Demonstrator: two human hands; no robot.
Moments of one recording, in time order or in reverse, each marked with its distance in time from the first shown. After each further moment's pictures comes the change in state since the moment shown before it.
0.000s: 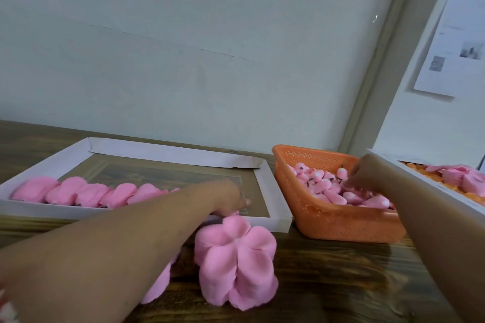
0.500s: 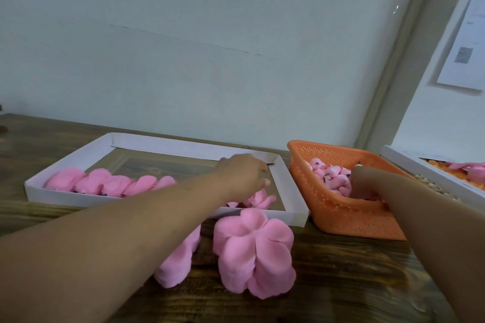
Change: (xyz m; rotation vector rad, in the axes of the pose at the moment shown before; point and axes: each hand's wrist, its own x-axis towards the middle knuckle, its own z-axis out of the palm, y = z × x) left_hand -0.021 -0.004 -0.022 -0.086 0.282 0.124; right_hand 0.012 -0.021 0.035 -0.450 -0.145 -0.085
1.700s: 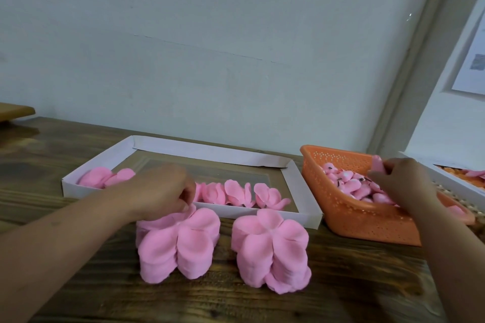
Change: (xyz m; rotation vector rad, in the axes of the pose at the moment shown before) left_hand -0.110 -0.092 -0.039 0.180 -0.056 -0.032; right_hand -0.033 0.020 0.007 0.674 0.583 0.053
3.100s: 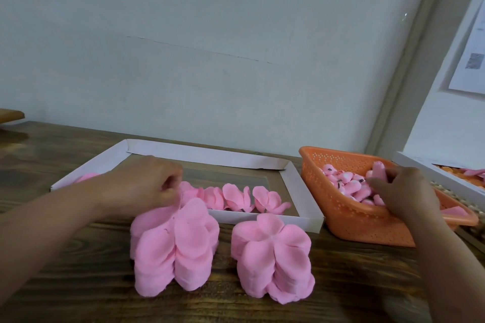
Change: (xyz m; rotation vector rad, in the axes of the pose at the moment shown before) left_hand -0.012 -0.014 -0.017 -0.080 0.136 -0.013; right_hand -0.020 -0.004 0.010 0.029 0.078 0.090
